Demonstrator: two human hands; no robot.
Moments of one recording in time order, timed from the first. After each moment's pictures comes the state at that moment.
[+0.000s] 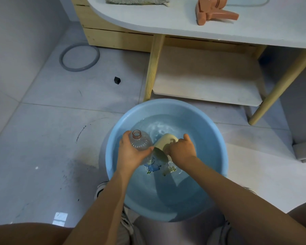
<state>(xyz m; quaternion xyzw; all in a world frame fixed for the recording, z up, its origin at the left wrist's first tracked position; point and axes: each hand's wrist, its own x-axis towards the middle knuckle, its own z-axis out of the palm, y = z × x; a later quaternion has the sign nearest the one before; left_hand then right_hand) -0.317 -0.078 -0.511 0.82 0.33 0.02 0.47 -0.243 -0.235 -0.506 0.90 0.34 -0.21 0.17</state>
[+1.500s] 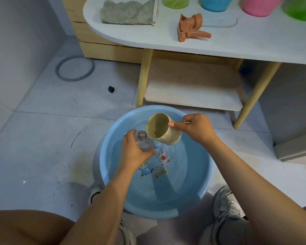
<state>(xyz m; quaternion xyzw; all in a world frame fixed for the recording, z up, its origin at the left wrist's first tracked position) -0.310 -0.106 -0.487 0.87 0.25 0.02 0.43 -0.207 -0.282 -0.413 0.90 0.09 -0.14 -0.41</state>
